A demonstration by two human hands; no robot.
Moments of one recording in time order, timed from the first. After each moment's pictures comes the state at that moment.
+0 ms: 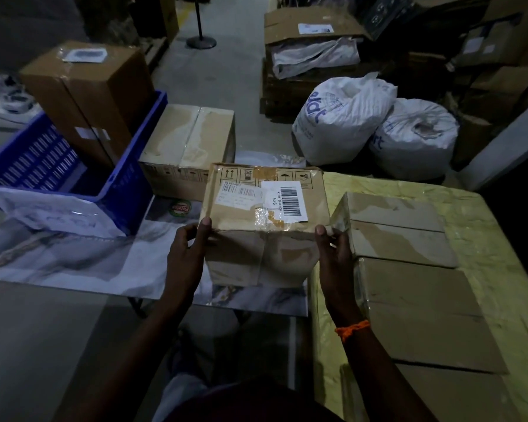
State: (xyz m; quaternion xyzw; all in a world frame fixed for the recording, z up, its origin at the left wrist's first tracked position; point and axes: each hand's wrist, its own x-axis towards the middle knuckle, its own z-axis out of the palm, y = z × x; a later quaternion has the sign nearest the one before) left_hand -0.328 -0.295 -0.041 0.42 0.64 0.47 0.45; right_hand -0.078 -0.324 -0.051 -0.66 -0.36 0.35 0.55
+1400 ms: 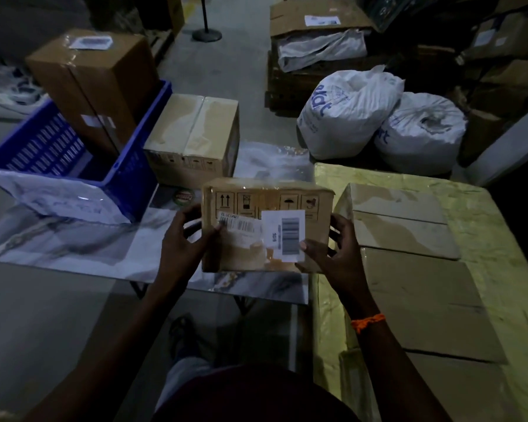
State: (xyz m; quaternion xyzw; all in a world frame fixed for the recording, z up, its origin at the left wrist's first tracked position) left_hand -0.349 -0.307 -0.052 0.51 0.56 0.49 0.44; right_hand -0.052 -0.340 -0.056 -0.61 -0.48 0.39 0.49
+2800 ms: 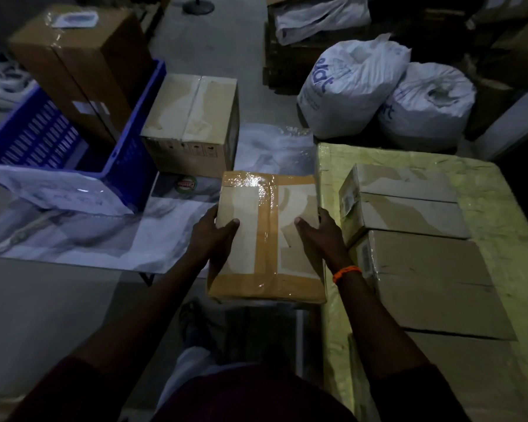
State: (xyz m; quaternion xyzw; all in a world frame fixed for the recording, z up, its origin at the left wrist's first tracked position) left_hand -0.334 -0.262 -0.105 0.55 0.66 0.28 0.43; right_hand -0.069 -0.288 -0.110 -0.72 -0.47 0.38 0.34
